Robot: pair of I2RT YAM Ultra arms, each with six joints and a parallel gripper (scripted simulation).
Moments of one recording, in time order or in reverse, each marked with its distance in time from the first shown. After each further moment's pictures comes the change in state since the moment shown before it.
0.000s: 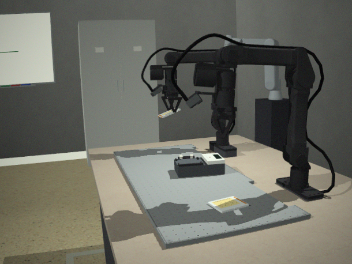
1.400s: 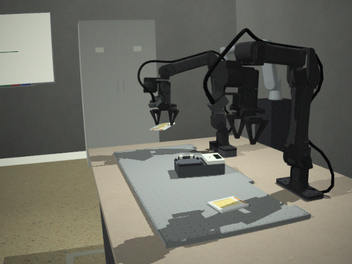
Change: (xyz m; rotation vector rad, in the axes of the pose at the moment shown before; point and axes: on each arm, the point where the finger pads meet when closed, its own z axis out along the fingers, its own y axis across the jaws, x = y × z) left arm 0.074 0.052 -0.001 0.081 0.024 -0.612; right arm -0.052 0.039 0.059 -0.122 -0.133 -0.679
